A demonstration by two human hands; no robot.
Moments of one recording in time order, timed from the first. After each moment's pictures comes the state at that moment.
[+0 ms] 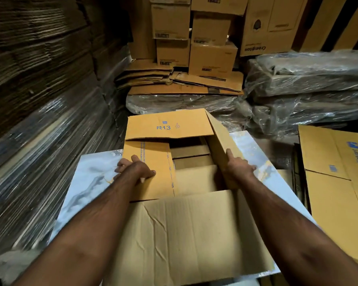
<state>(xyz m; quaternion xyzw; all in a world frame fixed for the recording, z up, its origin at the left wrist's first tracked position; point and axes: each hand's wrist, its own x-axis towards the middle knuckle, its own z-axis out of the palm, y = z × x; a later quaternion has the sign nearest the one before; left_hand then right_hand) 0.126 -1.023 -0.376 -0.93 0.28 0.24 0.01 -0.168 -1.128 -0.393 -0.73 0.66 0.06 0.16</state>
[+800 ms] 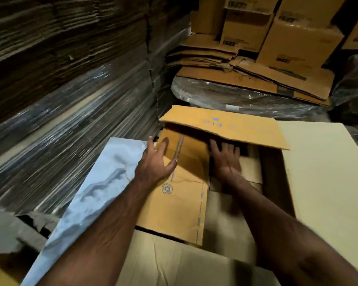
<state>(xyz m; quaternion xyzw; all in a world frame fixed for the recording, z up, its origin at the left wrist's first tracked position) 0.201 -1.068 -0.422 -0.89 0.42 0.10 -0.18 0.039 -1.238 -0.452 -0.91 0.41 0.00 0.00</state>
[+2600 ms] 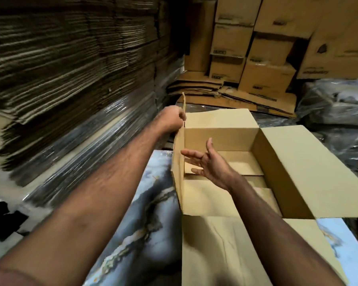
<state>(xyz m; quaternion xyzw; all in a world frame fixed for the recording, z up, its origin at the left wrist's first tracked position) 0.213 -1.011 -0.219 -0.82 0.53 0.07 -0.23 0.017 -1.024 -0.315 -0.60 0.23 -0.11 0.76</state>
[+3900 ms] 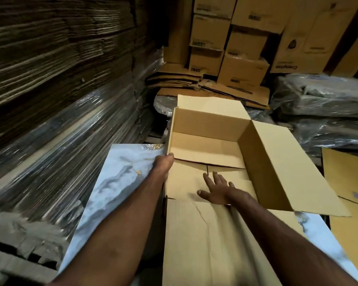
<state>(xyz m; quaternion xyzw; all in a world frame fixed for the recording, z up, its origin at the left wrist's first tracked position) 0.159 -0.996 -0.404 -0.77 0.16 0.38 -0.48 -0.063 -1.022 -0.394 -0.85 0.45 0.21 0.18</state>
